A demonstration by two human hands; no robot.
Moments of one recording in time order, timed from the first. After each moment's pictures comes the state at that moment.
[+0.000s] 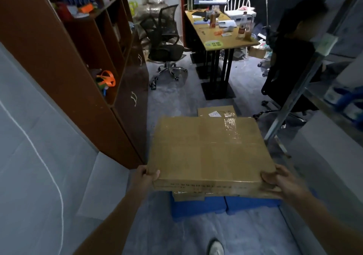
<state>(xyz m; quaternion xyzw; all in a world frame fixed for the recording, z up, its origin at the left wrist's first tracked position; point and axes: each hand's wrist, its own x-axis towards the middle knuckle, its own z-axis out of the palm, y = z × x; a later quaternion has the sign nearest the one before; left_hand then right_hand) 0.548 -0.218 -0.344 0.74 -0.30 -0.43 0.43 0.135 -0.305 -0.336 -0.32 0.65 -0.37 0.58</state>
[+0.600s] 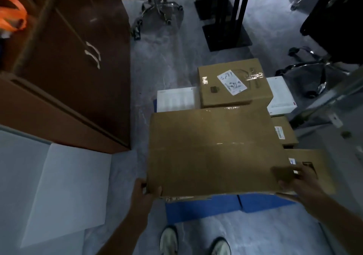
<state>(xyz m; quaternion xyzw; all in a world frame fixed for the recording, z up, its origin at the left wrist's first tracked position) 0.557 -0.375 -0.615 0.77 -0.18 -0.48 0.38 0.165 -0.497 -0.598 -0.25 0.74 -0.27 0.56</state>
